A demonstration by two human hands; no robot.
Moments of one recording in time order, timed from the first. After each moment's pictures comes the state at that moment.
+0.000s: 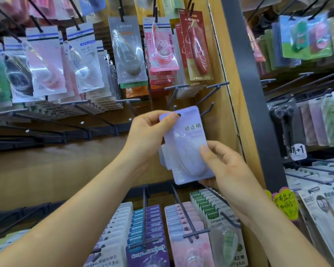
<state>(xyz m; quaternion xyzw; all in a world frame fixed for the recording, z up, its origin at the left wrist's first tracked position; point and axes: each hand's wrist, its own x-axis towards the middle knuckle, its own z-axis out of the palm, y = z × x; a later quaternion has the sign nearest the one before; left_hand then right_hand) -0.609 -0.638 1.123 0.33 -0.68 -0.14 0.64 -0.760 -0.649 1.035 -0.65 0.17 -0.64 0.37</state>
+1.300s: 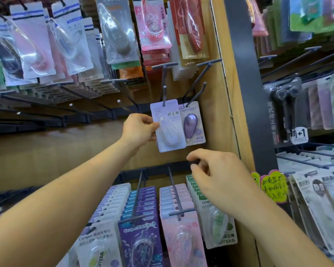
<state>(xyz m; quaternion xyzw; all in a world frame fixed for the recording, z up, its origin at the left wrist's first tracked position) -0.585 -0.703 1.115 0.54 -0.61 0.02 0.58 -0.778 -0.640 1.016 -0.79 0.35 -0.51 -0.02</state>
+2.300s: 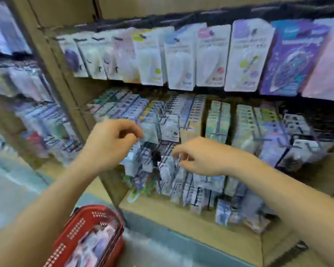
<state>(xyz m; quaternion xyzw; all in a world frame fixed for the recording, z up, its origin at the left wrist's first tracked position) -0.389 -0.325 0.822 0.80 -0.49 0.01 0.35 -0.555 -0.489 0.800 -0.98 0.13 0.03 0.10</state>
